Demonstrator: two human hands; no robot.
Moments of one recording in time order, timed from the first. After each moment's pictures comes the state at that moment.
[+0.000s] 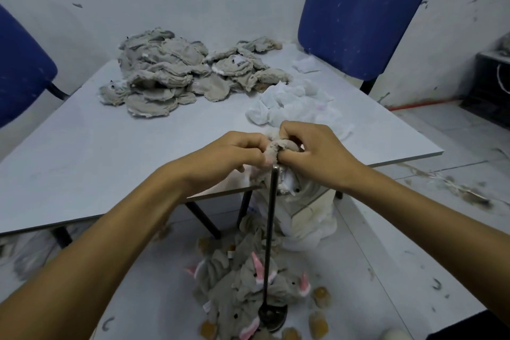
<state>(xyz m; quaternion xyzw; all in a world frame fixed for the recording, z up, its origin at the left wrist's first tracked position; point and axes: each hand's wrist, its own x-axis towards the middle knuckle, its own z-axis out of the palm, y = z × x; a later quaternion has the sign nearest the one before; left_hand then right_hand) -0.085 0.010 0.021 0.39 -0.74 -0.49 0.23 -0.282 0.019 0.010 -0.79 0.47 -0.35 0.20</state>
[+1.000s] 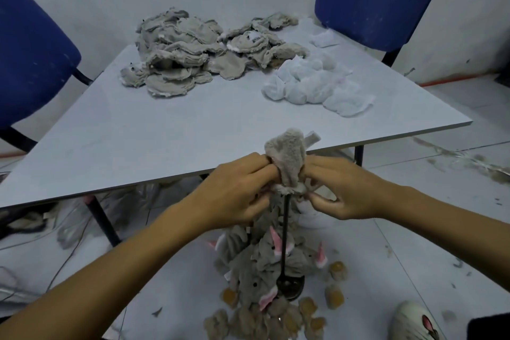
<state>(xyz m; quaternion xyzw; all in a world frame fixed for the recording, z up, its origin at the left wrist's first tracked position) -0.064 0.065 -0.039 0.27 -0.94 0.03 0.20 -0.307 0.059 -0.054 -0.94 0.27 -0.21 0.08</state>
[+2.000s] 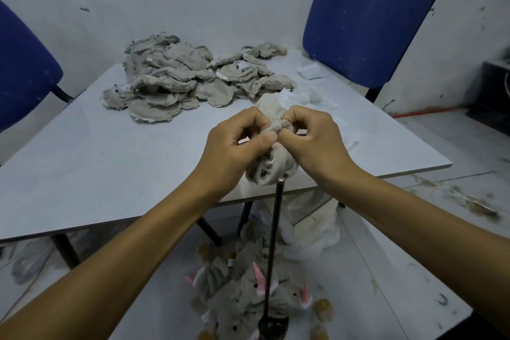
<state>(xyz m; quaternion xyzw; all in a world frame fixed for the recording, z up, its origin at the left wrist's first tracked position) -0.103 0.012 0.022 0.35 -0.72 -0.35 0.49 -0.261 0.004 0.020 -0.67 0.47 -0.52 0.25</state>
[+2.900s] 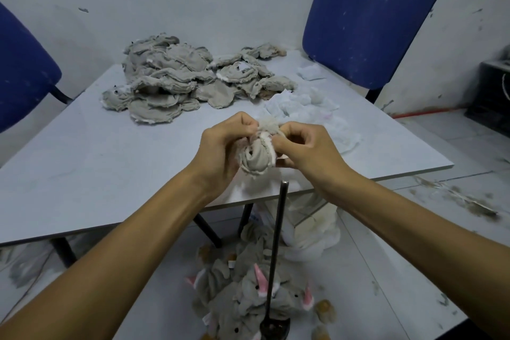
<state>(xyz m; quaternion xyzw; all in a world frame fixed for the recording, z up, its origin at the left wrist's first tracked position) -0.095 -0.005 0.019 0.33 -0.51 -0.62 0.50 -0.258 0.002 0.006 -0.60 0.42 -0.51 0.45</state>
